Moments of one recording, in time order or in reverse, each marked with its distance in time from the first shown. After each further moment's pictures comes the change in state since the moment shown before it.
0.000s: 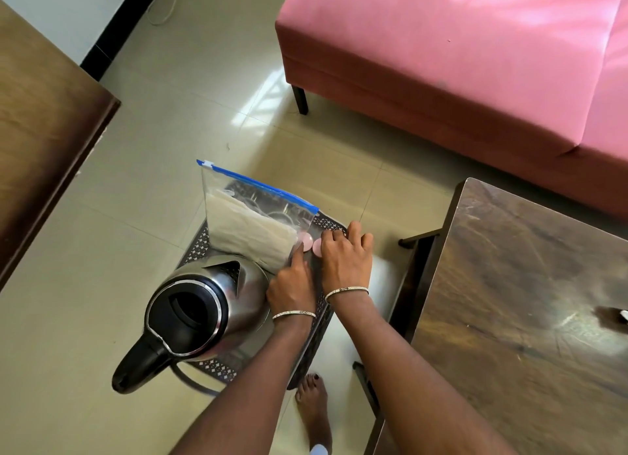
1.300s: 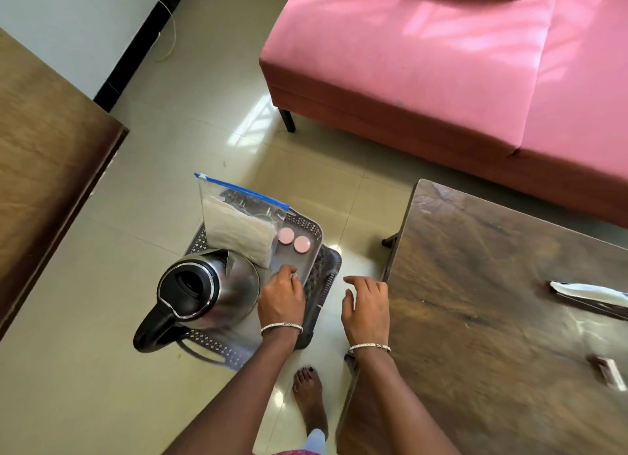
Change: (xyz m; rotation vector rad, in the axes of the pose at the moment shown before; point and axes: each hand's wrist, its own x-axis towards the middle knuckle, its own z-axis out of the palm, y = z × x) left_hand -0.077 0.010 -0.033 -0.110 0.128 0.141; right_hand -0.124 0.076 -0.014 0.585 0.073 0.241
